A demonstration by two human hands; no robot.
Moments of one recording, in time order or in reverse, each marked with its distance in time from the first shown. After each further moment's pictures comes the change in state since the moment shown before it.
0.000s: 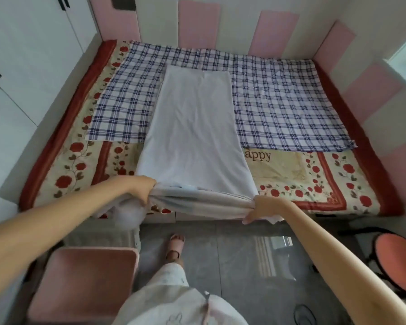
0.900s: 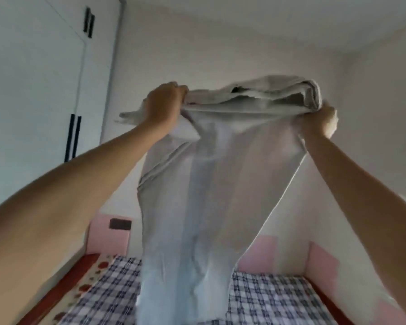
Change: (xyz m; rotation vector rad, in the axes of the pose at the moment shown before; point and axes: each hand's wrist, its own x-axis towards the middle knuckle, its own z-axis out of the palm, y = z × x) left_hand -0.160 -0.079 -0.717 0.131 2.074 -0.233; right_hand -0.198 -0.083 -0.733 0.885 2.091 -0.261
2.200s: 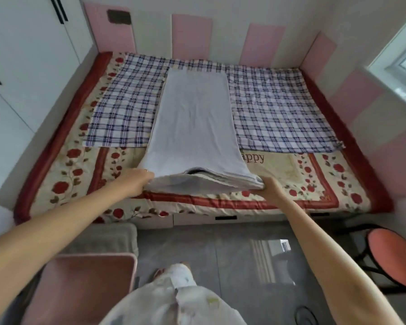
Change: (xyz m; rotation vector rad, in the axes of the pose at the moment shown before) left_hand -0.726 0.010 -0.245 -0.151 -1.574 0.302; right_hand -0.603 0.328 -0.402 -0.448 -1.360 0.343
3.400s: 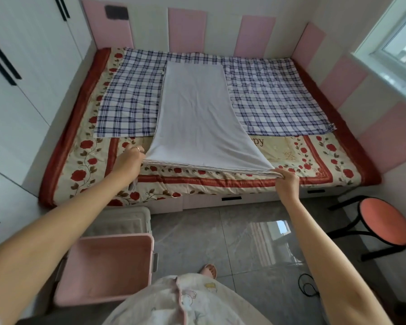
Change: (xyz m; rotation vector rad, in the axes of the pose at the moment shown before) left_hand -0.110 -0.027 0.015 -0.105 0.373 -0.215; right_hand -0.158 -0.069 0.036 0.333 0.478 0.273
